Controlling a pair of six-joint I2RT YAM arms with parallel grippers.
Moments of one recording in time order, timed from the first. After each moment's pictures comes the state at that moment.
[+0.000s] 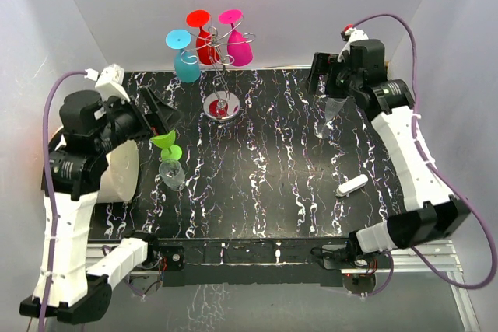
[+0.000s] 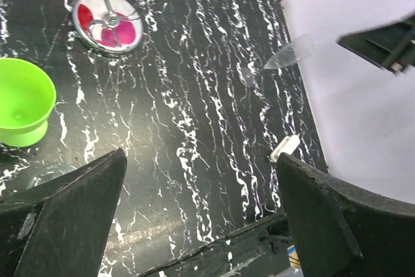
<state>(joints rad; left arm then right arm) -0.16 0.92 1.47 -0.91 0.33 -0.49 0.22 1.45 1.68 -0.80 -0.03 0.26</state>
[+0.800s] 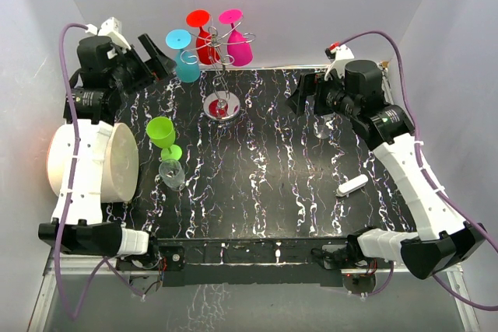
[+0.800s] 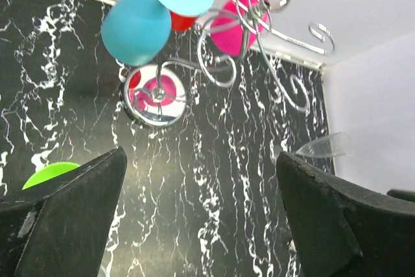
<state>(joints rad) -0.07 1.35 1.72 -0.76 0.20 -0.50 0.35 1.22 1.44 -0.62 -0.20 0.24</state>
